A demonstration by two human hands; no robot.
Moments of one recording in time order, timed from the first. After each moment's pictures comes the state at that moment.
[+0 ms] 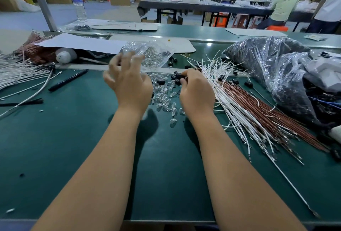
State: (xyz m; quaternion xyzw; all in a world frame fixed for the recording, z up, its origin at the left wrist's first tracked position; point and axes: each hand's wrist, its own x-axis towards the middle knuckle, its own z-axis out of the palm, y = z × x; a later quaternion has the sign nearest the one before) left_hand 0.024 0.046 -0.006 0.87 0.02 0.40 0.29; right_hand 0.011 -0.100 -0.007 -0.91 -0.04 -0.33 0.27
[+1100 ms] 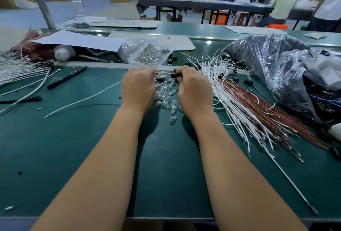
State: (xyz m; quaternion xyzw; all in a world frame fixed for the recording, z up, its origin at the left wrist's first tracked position) left_hand 0.030 0.045 -0.013 0.90 -0.08 0.34 0.25; right_hand 0.008 -0.096 -0.006 -0.91 -0.09 -0.35 0.20
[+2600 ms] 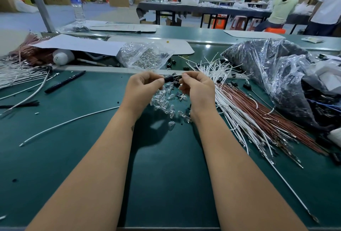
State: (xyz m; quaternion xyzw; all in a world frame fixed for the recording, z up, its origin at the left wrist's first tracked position) left_hand 0.023 0.042 -0.007 0.73 -0.09 0.15 0.66; right_hand 0.010 -0.102 0.005 -0.63 0.03 -0.15 0.76
